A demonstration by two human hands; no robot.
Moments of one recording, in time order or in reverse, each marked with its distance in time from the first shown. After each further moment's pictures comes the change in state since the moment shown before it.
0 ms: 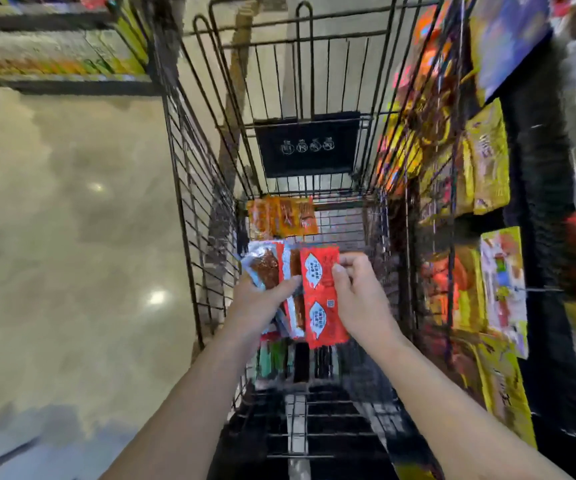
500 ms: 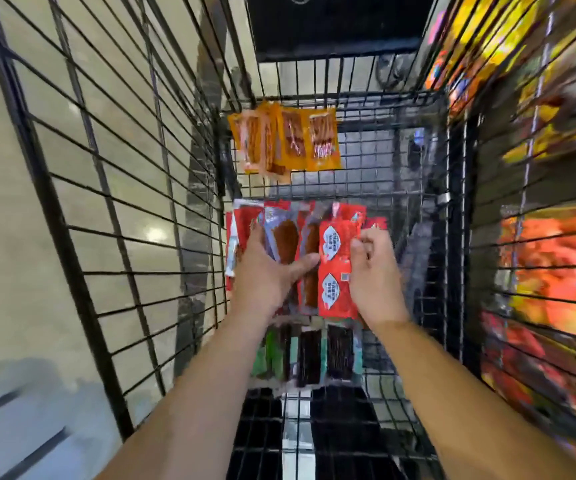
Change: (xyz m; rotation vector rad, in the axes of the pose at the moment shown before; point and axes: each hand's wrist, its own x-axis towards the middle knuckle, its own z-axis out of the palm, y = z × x) left_hand 0.154 -0.122 0.022 0.367 0.140 -0.042; right_hand 0.096 0.172 0.088 -0.093 0.087 0.204
